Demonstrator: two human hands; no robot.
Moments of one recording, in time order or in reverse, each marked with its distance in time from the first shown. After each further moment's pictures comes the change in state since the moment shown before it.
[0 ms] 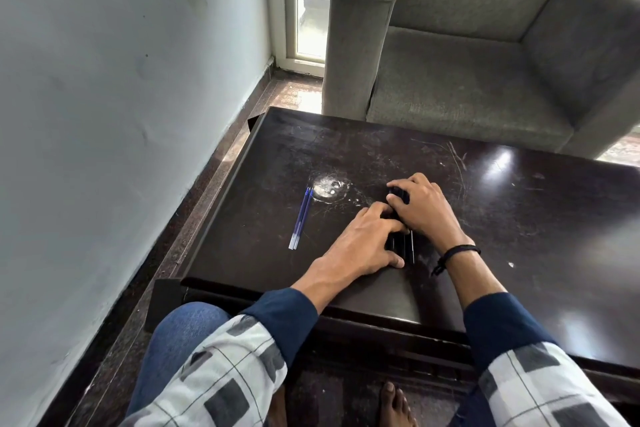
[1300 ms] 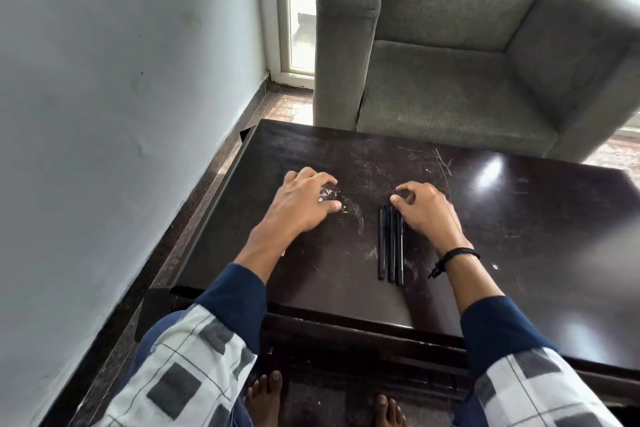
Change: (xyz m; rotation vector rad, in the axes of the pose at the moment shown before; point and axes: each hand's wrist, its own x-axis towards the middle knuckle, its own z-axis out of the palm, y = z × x) left_hand 0.004 -0.035 -0.080 0.110 0.204 -0.241; right_hand -0.010 0.015 -0.021 0.099 0.116 0.118
